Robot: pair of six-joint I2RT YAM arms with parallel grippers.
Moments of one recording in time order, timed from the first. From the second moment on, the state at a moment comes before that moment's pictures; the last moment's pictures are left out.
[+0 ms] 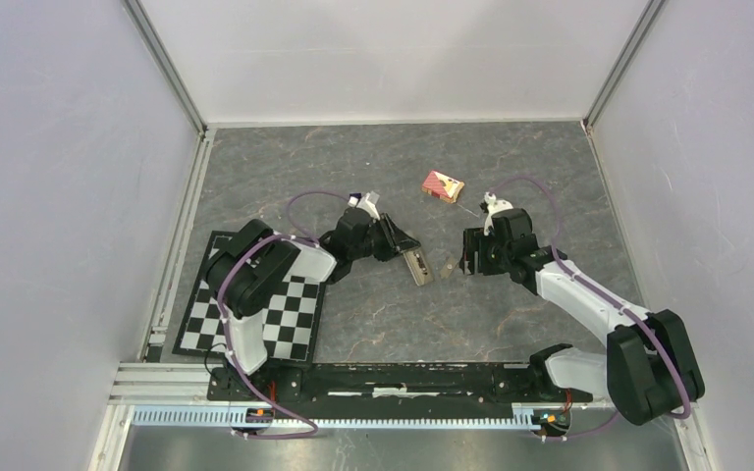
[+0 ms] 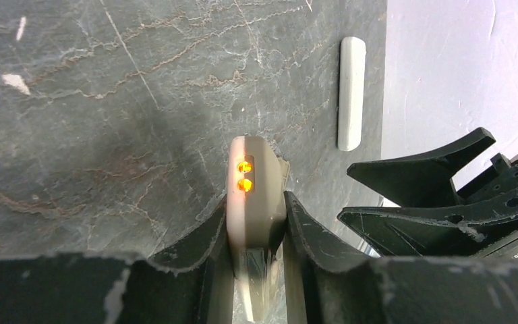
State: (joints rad) left arm -0.66 1.89 0.79 0.67 0.29 -1.04; right arm 0.36 1.21 0.61 -0.26 -0.03 0.26
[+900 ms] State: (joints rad) left arm -0.67 1.57 0.62 0.27 -0.01 -1.12; right arm 0.57 1.38 0.71 -0.22 -0.09 0.04
